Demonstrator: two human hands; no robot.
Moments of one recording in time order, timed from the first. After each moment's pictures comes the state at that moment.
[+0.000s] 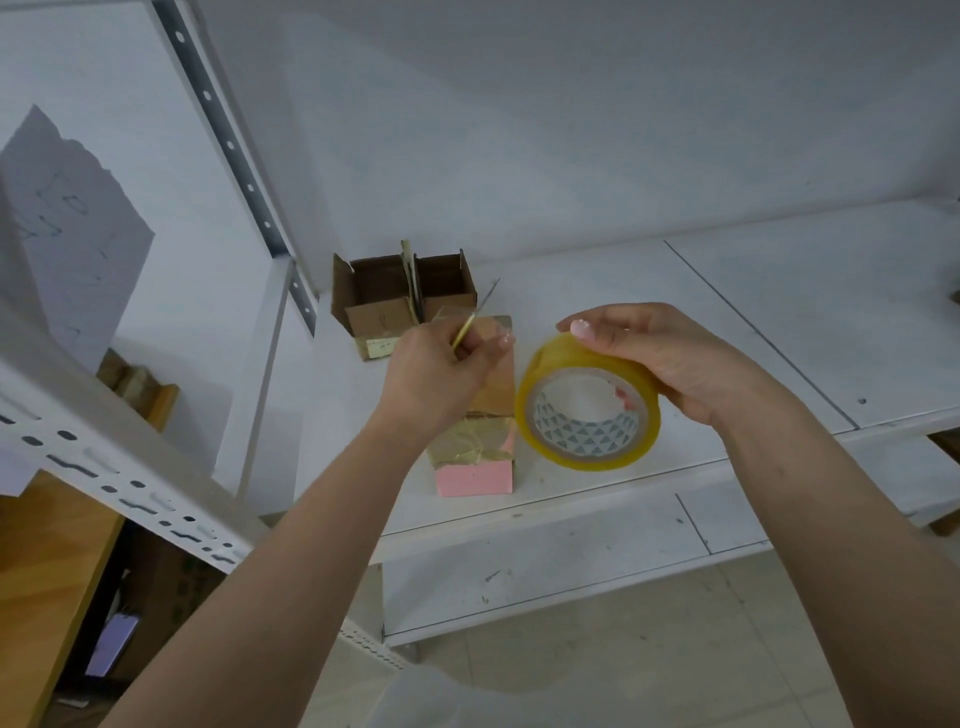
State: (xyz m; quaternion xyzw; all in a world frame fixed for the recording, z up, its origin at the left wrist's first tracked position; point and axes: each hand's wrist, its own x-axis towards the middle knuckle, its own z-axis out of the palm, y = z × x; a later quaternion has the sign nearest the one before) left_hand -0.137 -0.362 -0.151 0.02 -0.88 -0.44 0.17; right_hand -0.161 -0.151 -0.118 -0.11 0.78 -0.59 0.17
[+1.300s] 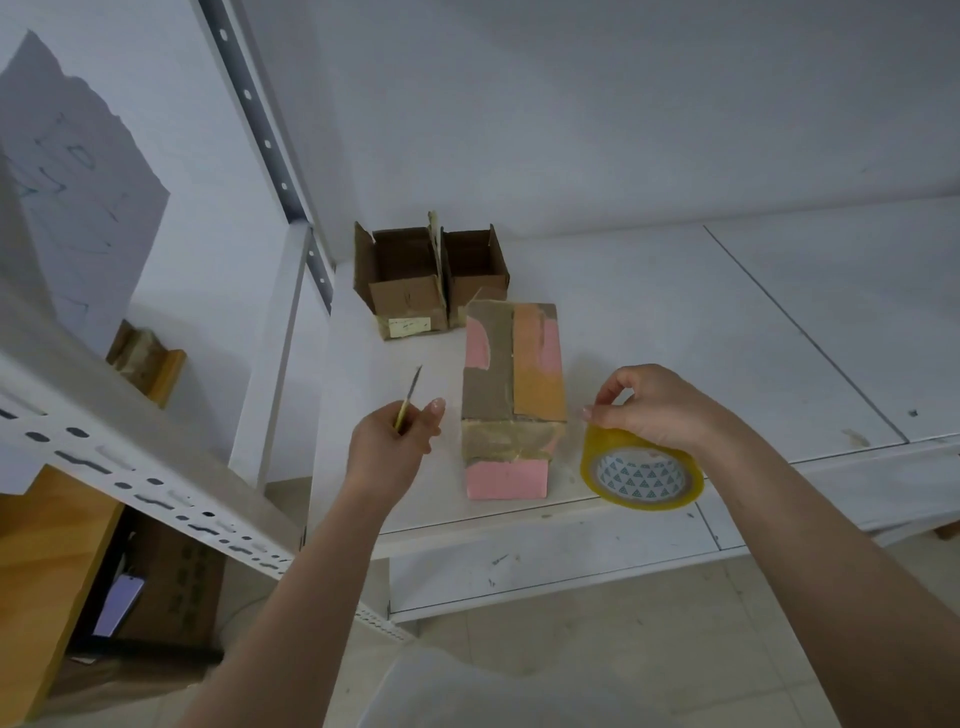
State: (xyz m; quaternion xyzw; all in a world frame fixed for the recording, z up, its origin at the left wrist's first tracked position) left_hand -0.116 -0.440 -0.259 0.21 -0.82 -0.52 0.07; right_hand -0.195 -0.170 -0.201 -0.05 0.94 -0.28 0.19
